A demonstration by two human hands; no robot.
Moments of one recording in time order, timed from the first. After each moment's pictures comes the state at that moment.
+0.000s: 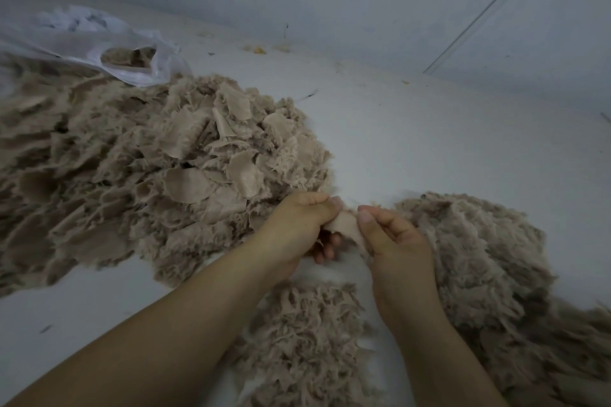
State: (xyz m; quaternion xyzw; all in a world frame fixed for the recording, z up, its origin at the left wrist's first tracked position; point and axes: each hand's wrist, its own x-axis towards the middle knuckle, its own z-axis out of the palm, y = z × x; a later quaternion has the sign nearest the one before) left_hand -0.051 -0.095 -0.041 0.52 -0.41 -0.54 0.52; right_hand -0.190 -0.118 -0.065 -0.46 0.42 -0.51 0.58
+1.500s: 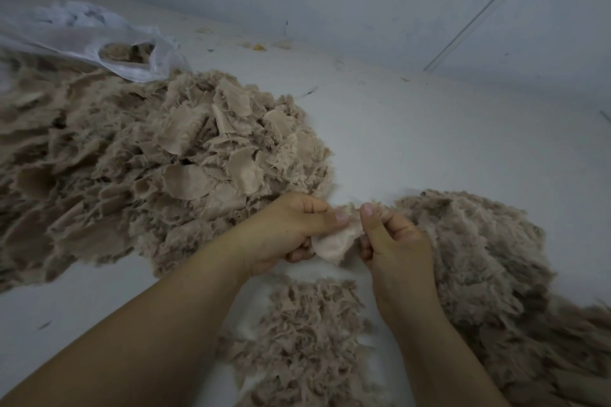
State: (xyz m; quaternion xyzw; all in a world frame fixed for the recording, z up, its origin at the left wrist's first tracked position) left_hand -0.028 -0.087 -0.037 0.49 -0.51 -0.56 0.43; right_hand -0.189 -0.113 -0.056 -0.48 0.42 -0.52 0.57
